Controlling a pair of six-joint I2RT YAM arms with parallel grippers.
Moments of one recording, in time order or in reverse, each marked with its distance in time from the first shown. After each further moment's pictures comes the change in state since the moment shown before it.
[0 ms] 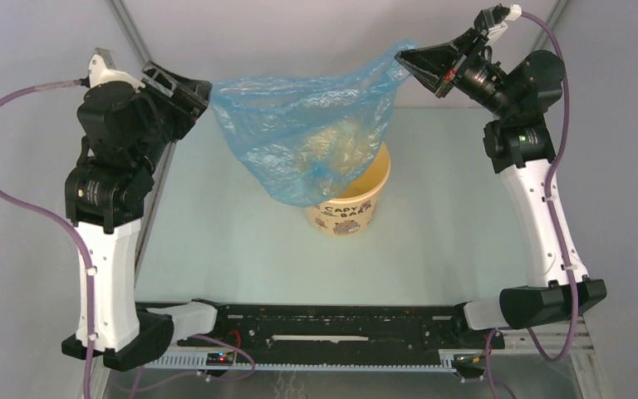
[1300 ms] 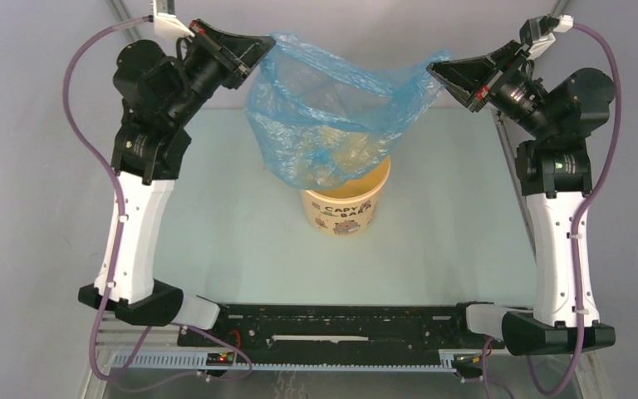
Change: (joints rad) left arm -0.112 0.206 0.097 0.456 0.455 -0.122; right arm -0.139 -0.156 -0.026 -0.148 -0.019 -0.097
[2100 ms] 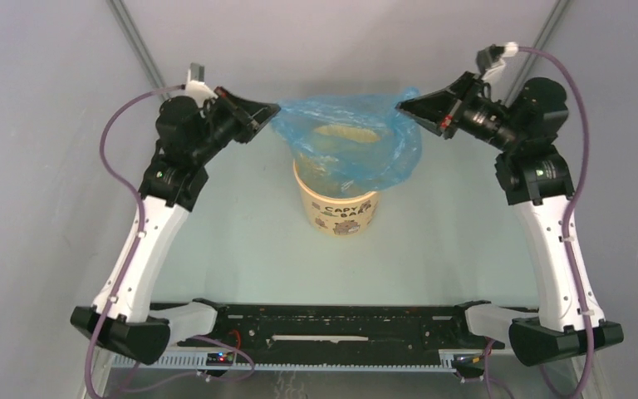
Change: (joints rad) left arm 0.025 -0.199 -0.612 0.187 0.041 -0.079; right arm 0.116 -0.051 -0.099 -0.239 0.039 -0.232
